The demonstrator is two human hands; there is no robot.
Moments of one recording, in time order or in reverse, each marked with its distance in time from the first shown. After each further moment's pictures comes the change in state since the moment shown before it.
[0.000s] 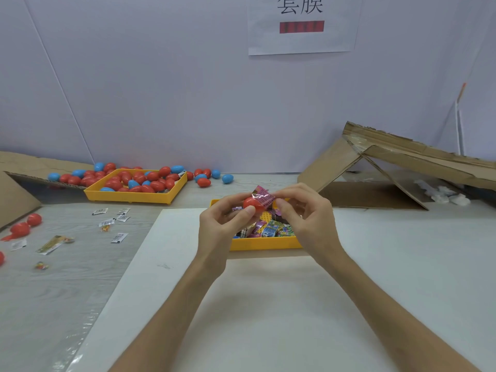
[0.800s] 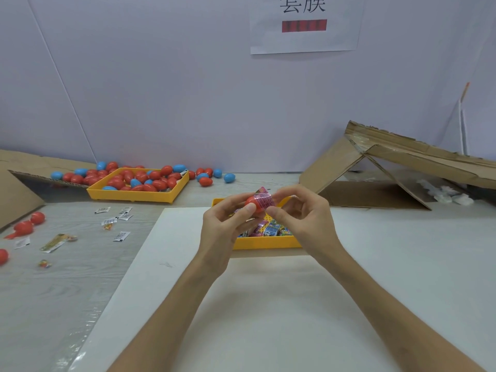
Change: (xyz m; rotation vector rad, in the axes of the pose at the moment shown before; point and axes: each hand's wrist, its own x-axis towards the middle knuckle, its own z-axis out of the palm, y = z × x) left_hand 0.000 0.005 0.002 -0.145 -0.032 -0.098; right_hand 0.000 -0.003 0.005 0.183 -0.065 0.131
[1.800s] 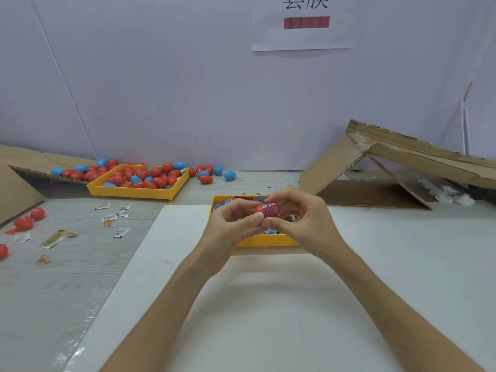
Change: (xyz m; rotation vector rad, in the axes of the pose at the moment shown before) left_hand 0.000 0.001 -0.005 0.044 -0.160 -0.147; right_hand 0.001 -0.002 -0.005 -0.083 -0.148 0.014
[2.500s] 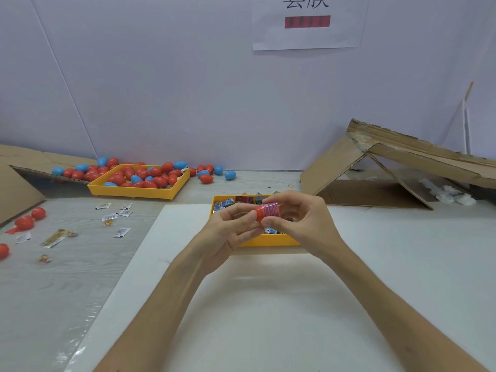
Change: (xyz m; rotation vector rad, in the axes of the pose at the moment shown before) left_hand 0.003 0.004 -0.011 -0.152 -0.032 -0.211; right_hand -0.001 -0.005 0.002 0.039 0.006 0.014
